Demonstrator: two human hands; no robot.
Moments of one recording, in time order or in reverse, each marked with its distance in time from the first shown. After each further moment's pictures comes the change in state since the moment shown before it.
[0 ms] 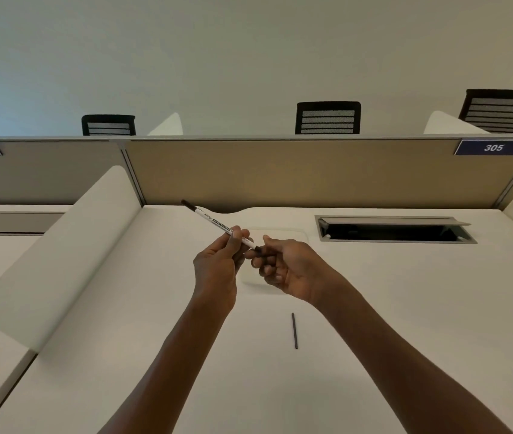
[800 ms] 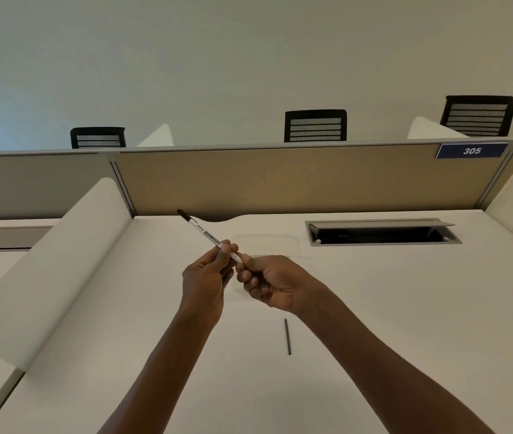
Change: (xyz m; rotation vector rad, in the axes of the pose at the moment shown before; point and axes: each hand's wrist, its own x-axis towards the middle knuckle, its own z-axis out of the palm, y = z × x) left_hand -0.003 -0.002 -0.008 0.075 -0.025 -0.017; right_hand -0.002 0.012 0.007 0.080 -0.104 0.057
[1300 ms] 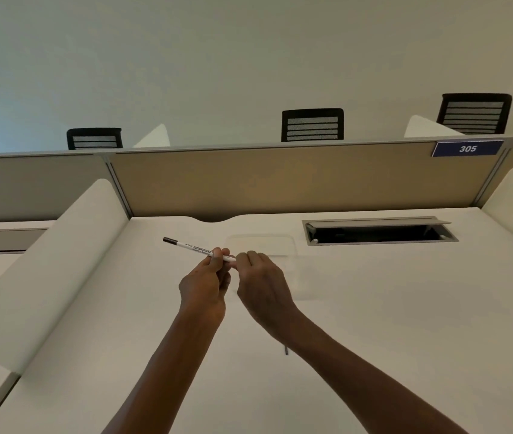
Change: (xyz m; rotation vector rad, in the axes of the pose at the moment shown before) left_hand 0.000 -0.007 0.009 -0.057 0.190 -0.142; right_hand 0.033 0.046 -0.011 -1.673 0.669 -1.064
